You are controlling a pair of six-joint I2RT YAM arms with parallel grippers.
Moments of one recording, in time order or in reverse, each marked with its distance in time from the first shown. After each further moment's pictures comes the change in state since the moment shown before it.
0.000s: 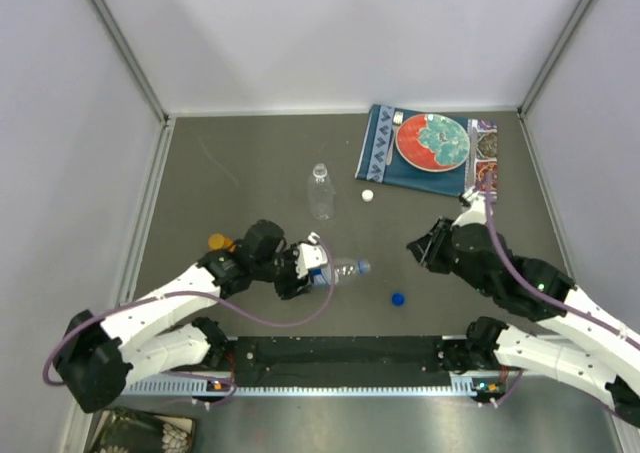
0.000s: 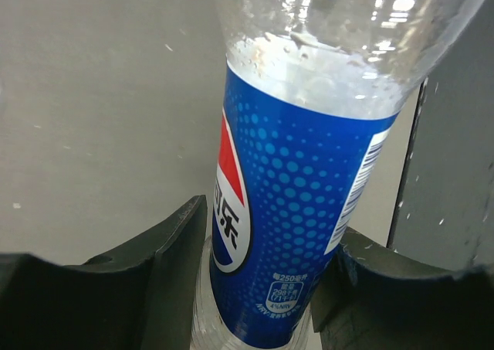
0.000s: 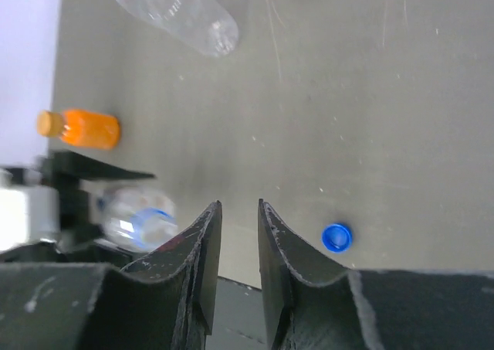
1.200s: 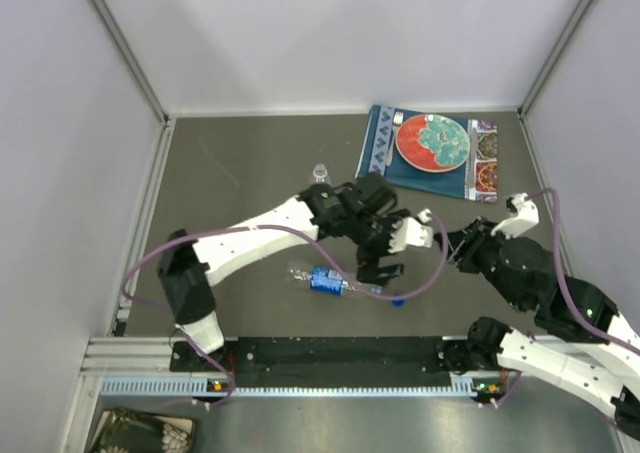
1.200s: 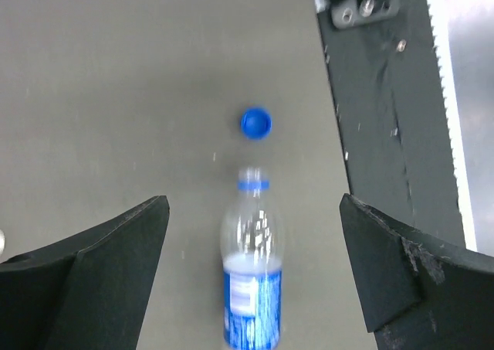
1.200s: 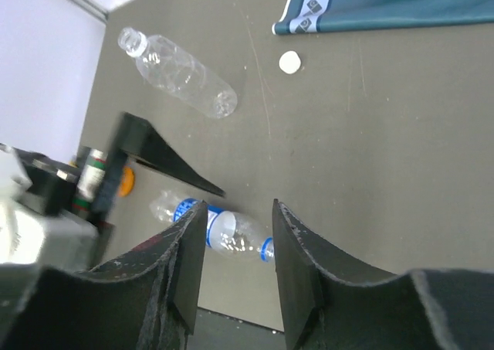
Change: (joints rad) left arm -0.290 0.698 0.942 -0.476 0.039 0.142; right arm 0.000 -0.179 0.074 -0.045 0.142 -0.077
